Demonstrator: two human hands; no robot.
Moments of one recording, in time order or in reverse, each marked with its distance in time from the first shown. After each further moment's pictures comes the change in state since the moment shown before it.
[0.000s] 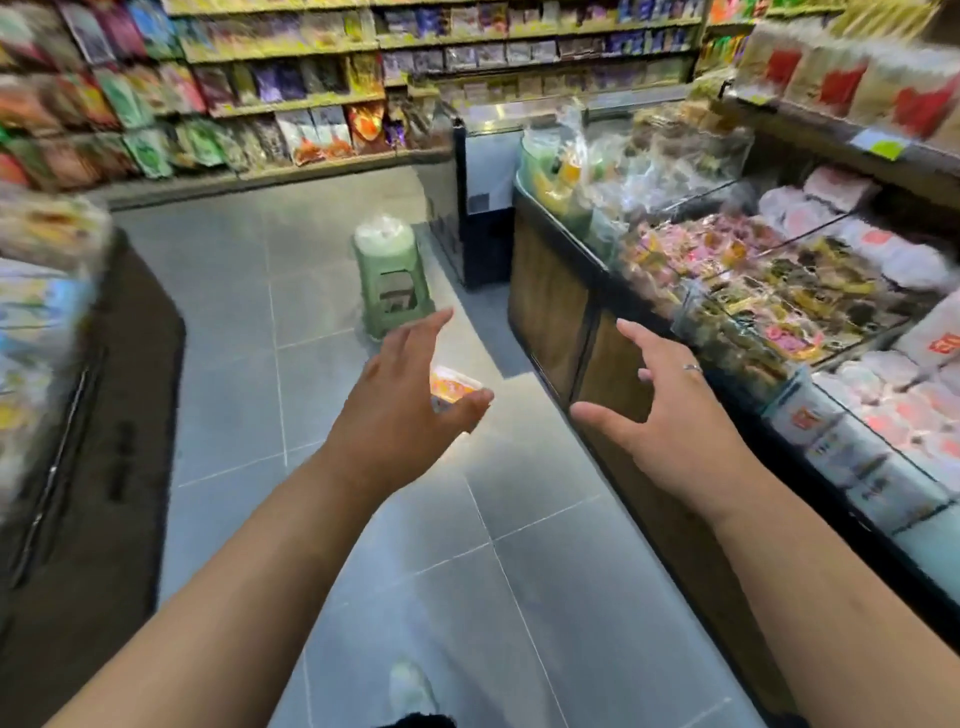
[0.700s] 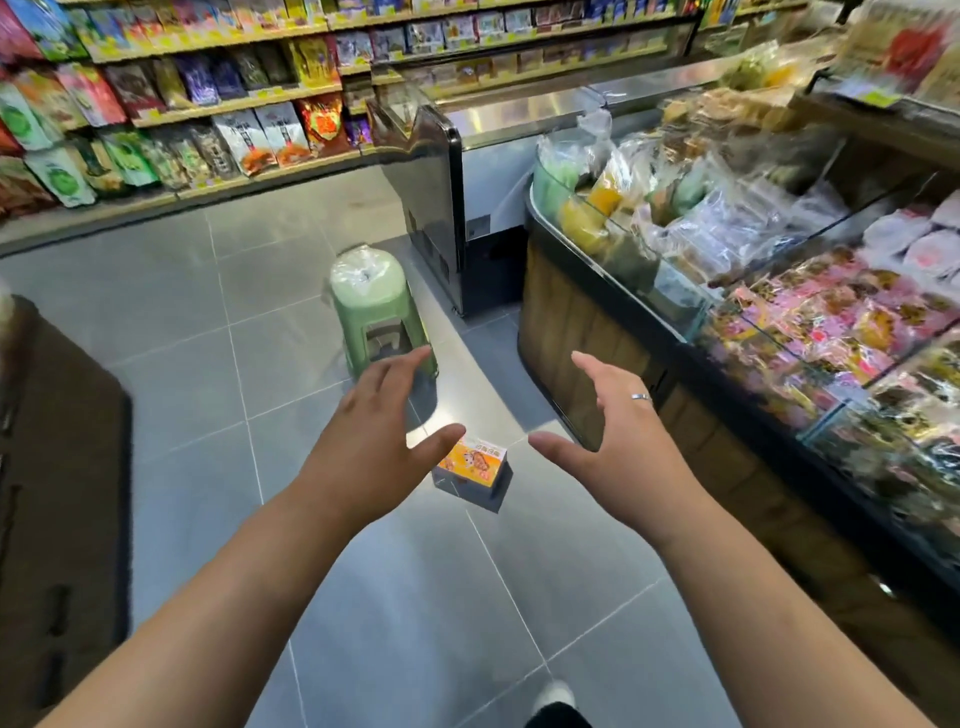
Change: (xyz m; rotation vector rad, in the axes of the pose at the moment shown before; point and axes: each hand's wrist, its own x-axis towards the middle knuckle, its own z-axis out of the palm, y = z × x) left_hand 0.363 -0.205 -0.020 0.095 -0.161 -0.011; right_hand 0.370 -0.055 0.166 0.084 -0.019 0.089
